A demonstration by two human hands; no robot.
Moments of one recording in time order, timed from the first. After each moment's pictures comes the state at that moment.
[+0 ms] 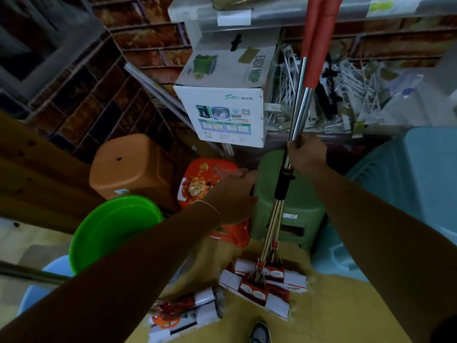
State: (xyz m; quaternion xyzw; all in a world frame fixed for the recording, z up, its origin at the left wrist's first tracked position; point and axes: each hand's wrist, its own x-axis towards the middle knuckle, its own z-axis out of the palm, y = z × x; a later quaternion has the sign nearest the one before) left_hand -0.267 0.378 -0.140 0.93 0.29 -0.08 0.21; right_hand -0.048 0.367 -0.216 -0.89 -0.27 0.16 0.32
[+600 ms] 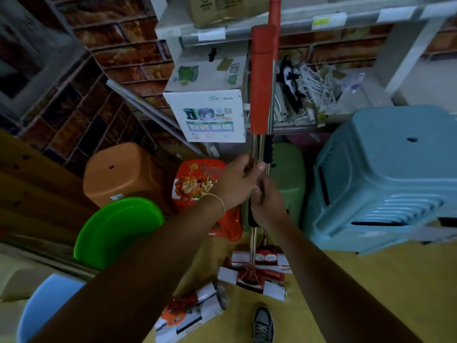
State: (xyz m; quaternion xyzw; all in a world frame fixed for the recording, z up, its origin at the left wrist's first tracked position) left_hand -0.303 0.318 -0.120 0.84 0.32 0.11 0.42; right_hand -0.239 0.230 -0.210 -0.76 -0.36 0.18 0.51
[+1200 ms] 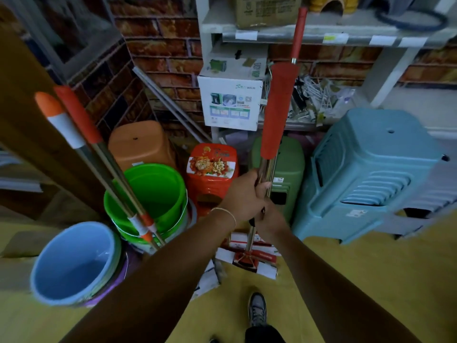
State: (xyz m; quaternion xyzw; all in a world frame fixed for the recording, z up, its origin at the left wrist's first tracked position) left_hand -0.493 0.205 -0.119 0.85 0.28 0.17 0.40; right_hand -0.416 0.123 -0.213 -0.83 -0.36 0.26 0.34
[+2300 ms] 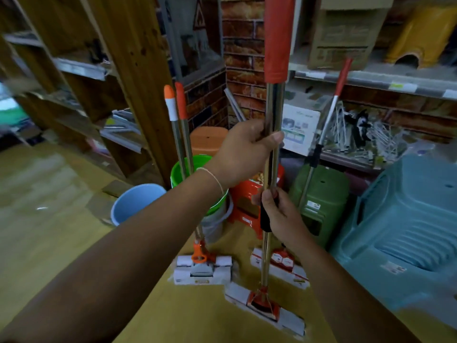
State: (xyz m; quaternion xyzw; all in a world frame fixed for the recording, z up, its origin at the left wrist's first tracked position) left_hand -0.559 0.068 0.052 0.76 0.34 0.39 0.40; right_hand -0.445 0.002 -0.094 -0.55 -0.51 0.39 0.52
